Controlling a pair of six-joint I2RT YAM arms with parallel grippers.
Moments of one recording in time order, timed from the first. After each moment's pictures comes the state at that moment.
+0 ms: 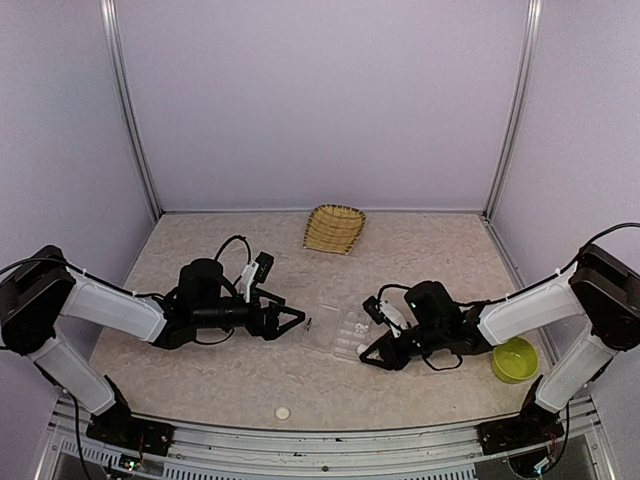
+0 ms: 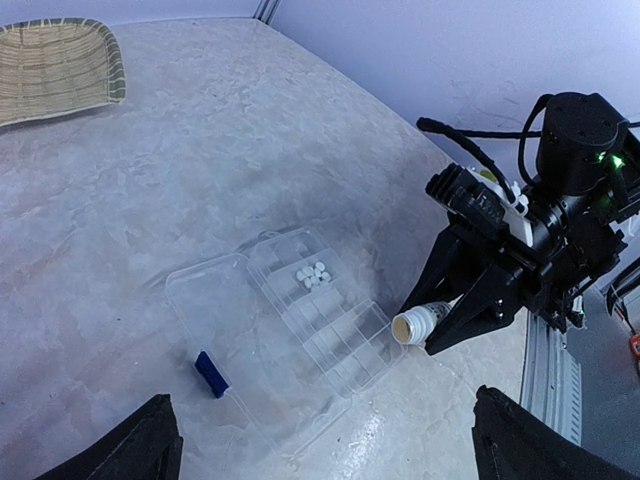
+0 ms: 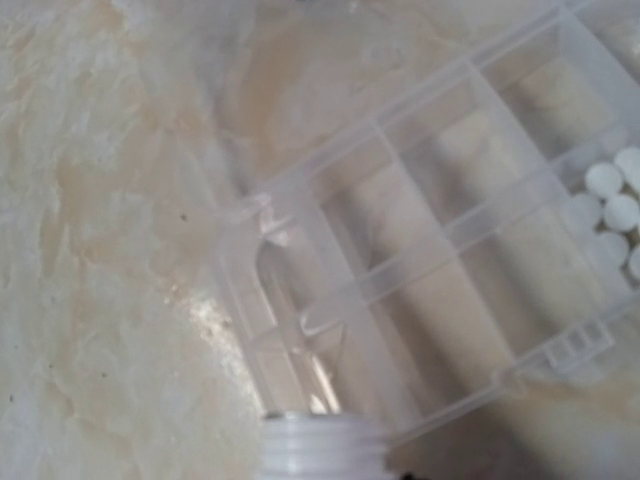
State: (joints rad) left arm -0.74 1.55 0.55 0.66 0.42 -0.33; right arm 0.84 1.57 0.56 0.24 -0.33 0.25
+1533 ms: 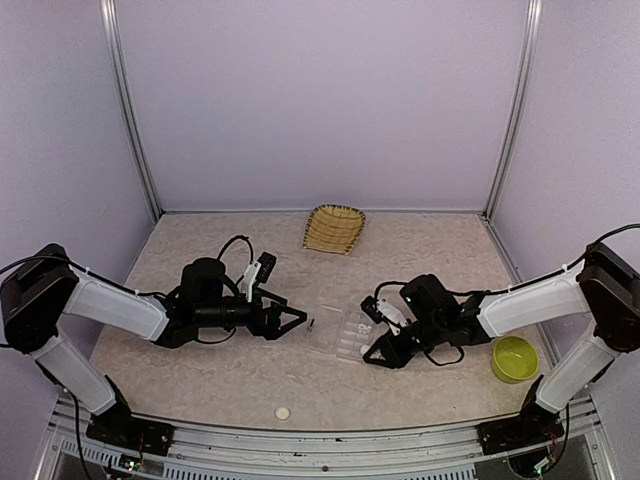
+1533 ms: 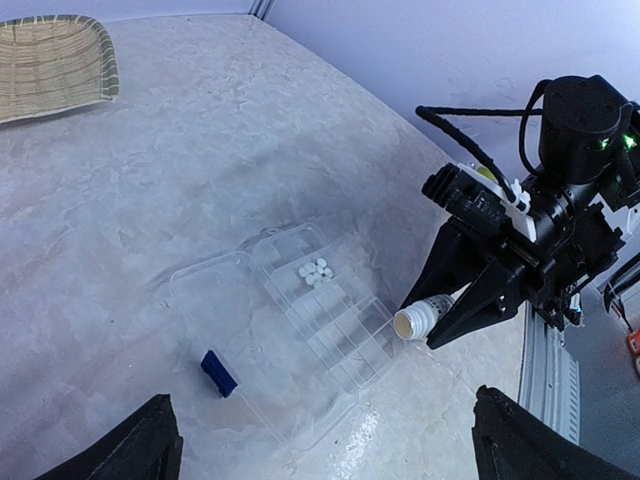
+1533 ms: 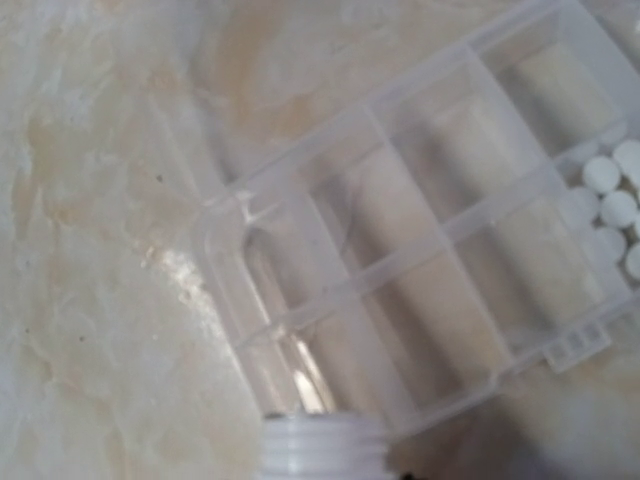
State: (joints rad) left arm -0.74 1.56 0.56 0.65 0.43 -0.33; right arm 0.84 1.56 0.64 0.04 -0.31 0.20
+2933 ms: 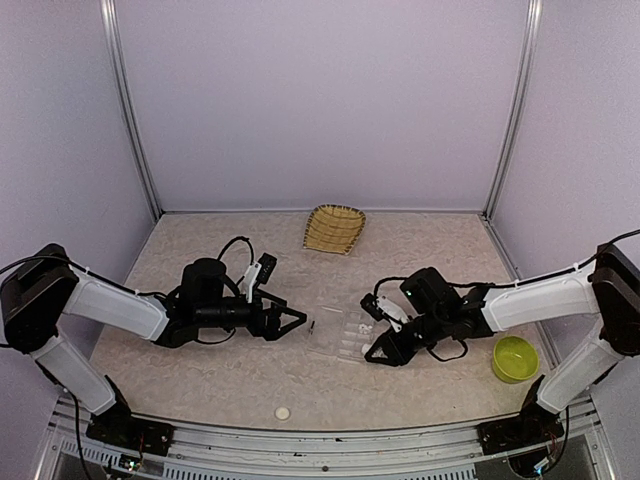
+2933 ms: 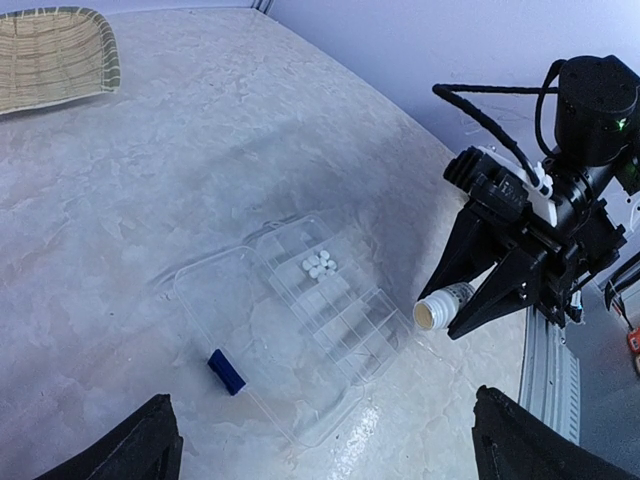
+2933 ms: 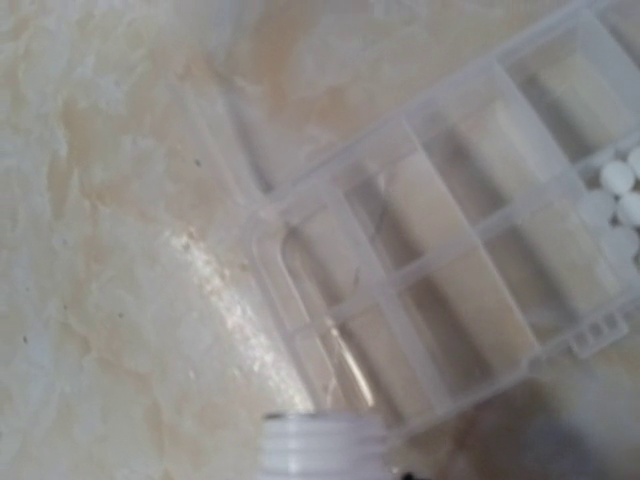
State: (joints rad) left arm -0.74 1.57 0.56 0.64 0.43 -0.33; right arm 0.84 1.51 0.69 -0.09 -0.33 0.18
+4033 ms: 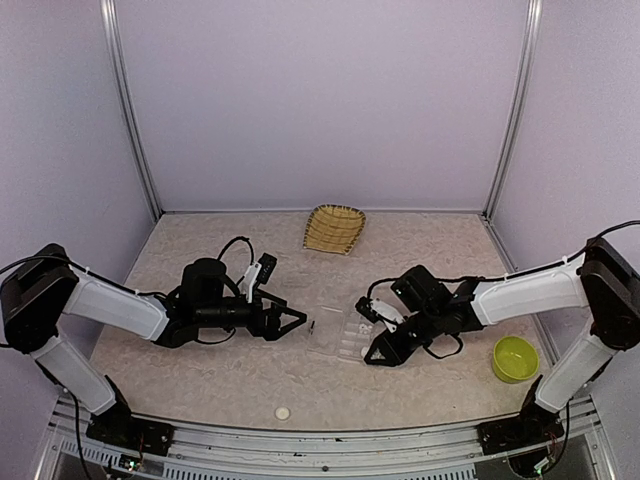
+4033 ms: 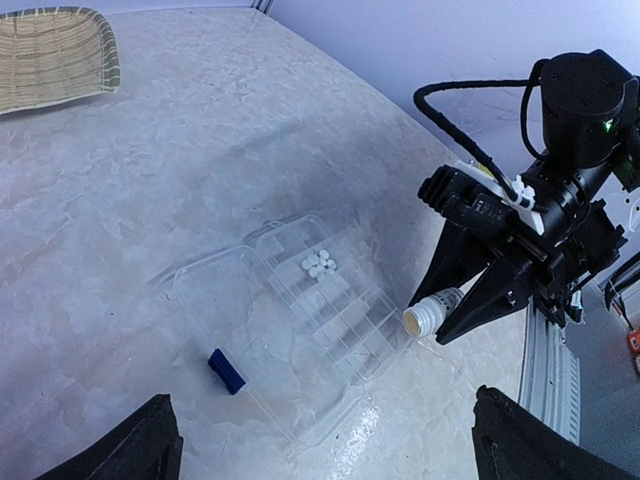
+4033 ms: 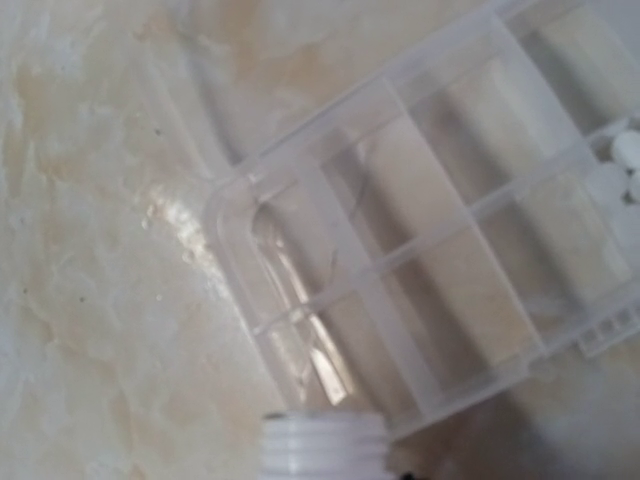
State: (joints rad) left arm -0.74 1.57 0.56 0.63 0.43 -0.33; right arm 0.85 1.58 0.77 -0.19 -0.32 0.15
